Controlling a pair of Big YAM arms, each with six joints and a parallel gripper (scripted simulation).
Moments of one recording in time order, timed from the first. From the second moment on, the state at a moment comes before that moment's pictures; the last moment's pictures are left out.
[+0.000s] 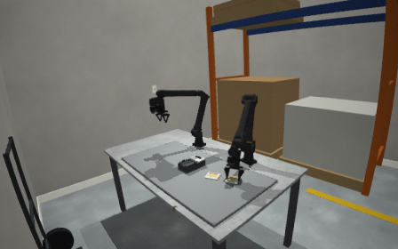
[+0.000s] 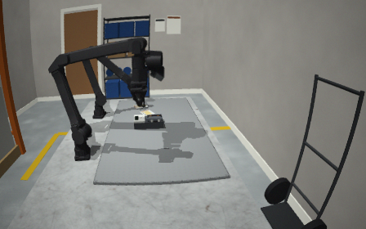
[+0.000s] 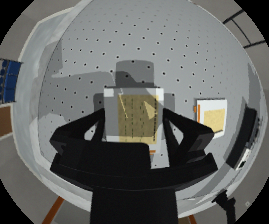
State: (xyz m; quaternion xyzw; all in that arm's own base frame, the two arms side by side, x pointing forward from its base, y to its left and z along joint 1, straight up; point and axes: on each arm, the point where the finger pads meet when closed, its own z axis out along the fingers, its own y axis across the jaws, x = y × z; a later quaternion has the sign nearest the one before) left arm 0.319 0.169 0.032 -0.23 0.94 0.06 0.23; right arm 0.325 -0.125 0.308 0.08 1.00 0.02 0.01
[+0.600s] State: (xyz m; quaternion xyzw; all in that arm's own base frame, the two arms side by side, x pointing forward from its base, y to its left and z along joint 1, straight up) left arm 0.319 0.169 0.026 -0.23 0.94 0.06 0.23; right arm 0.325 -0.125 0.308 0.08 1.00 0.02 0.01
